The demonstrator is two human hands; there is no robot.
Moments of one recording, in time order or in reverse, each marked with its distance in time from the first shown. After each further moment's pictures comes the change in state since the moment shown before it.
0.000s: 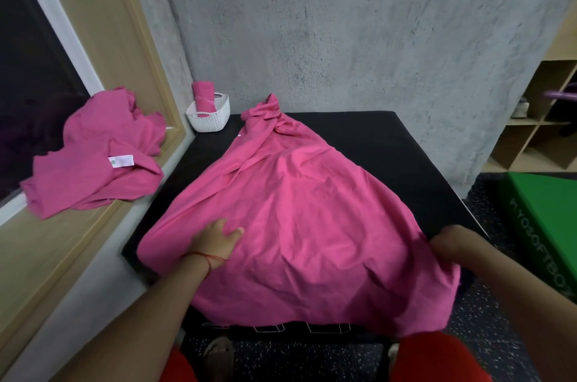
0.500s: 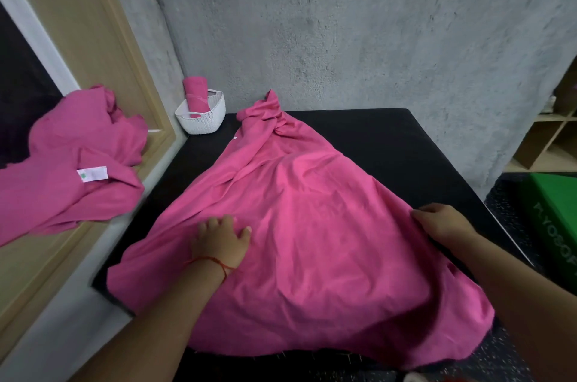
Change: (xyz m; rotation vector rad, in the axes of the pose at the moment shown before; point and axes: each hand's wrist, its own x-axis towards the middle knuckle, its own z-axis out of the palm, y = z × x) left_hand 0.049 0.052 0.022 0.342 0.223 0.027; right_hand 0.077 -0.075 0.002 0.320 0.134 -0.105
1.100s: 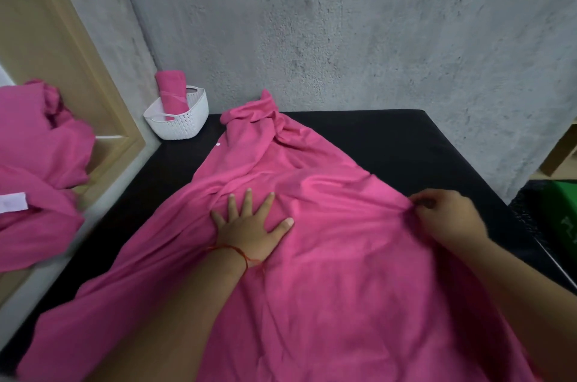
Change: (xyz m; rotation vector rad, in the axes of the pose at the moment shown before) left_hand 0.127 0.099 0.036 0.072 -0.171 0.192; right_hand 0.105 -0.048 0.025 -0.094 0.169 -0.184
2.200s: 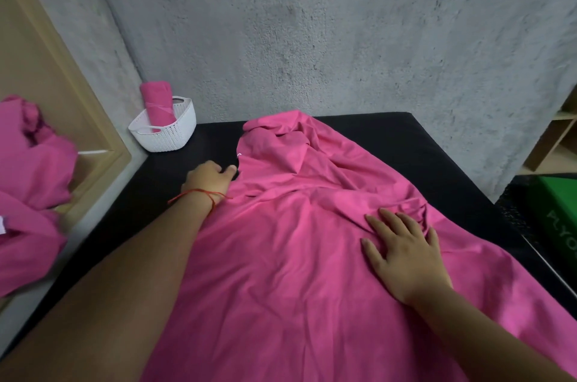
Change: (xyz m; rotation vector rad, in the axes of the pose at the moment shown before) left_hand 0.111 -0.047 -0.080 -0.343 0.211 -0.177; right_hand -0.064 -0.006 0.059 -0.415 0.007 -0.296
